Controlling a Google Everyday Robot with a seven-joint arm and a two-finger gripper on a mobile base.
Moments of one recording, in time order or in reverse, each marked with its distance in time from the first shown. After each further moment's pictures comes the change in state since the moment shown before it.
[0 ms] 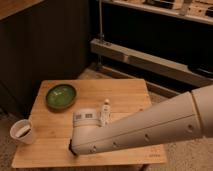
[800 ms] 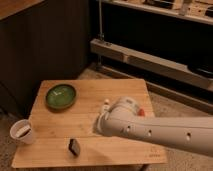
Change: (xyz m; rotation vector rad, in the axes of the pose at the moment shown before) arm 0.013 0.002 -0.003 0.416 -0.251 0.095
